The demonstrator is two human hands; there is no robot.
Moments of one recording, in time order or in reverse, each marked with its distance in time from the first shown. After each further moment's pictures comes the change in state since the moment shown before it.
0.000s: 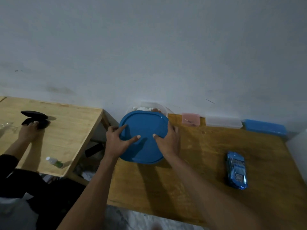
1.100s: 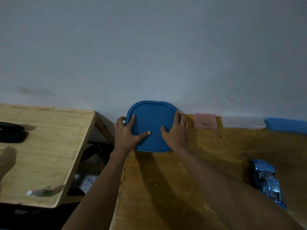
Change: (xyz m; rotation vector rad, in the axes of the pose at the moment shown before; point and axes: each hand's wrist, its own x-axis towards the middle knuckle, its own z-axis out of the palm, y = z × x) left_hand 0.128 -0.032 0.047 0.335 -0.136 0.113; right_hand 0.114 0.001 0.076 -0.366 -0.003 0.024
